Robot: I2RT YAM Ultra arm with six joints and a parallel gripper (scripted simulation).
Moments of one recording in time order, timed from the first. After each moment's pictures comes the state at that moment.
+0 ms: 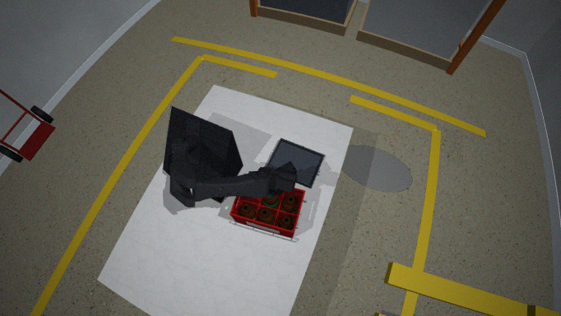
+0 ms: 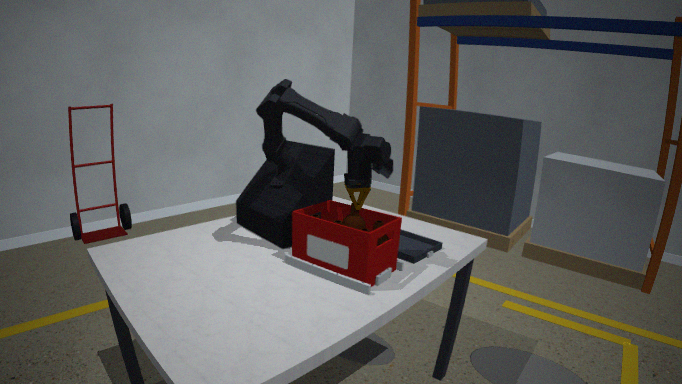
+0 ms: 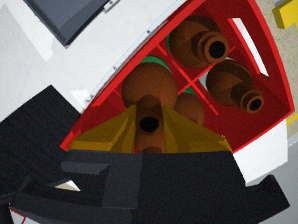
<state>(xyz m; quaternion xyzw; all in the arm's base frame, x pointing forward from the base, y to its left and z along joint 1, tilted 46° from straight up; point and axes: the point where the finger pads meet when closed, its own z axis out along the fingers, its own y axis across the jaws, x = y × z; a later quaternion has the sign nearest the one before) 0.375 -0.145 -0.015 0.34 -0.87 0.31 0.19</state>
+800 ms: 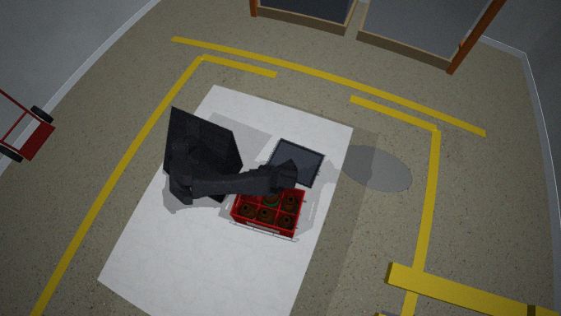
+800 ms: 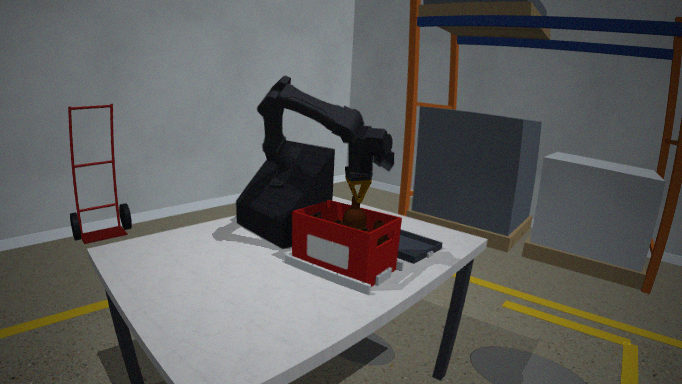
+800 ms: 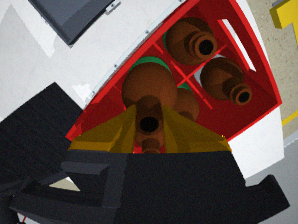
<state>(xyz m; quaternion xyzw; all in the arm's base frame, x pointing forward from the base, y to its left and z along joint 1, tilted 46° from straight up) 0.381 -0.131 0.001 0.34 -0.87 0.31 0.19</state>
